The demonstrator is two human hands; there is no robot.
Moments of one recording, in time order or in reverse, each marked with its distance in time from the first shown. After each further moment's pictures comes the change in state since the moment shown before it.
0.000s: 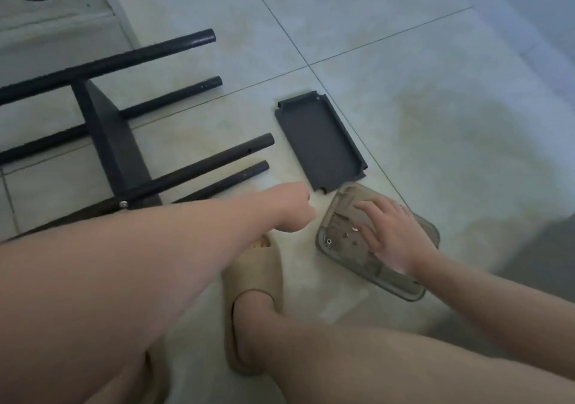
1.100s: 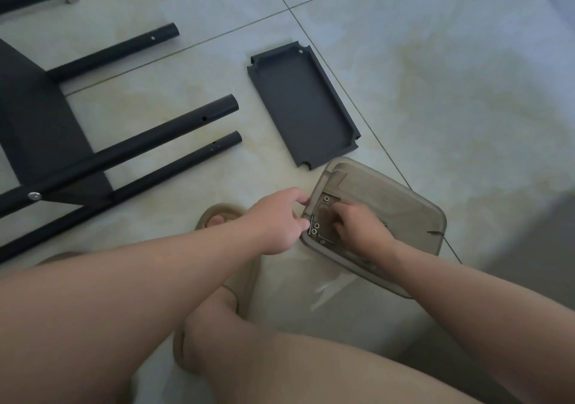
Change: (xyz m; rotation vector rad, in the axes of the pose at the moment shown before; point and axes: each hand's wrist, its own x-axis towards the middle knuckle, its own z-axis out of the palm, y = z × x) left_hand 0.060 -0.008 0.087 -0.409 -0.012 0.017; right_hand 0.047 0.047 0.106 0.229 -0.202 0.161
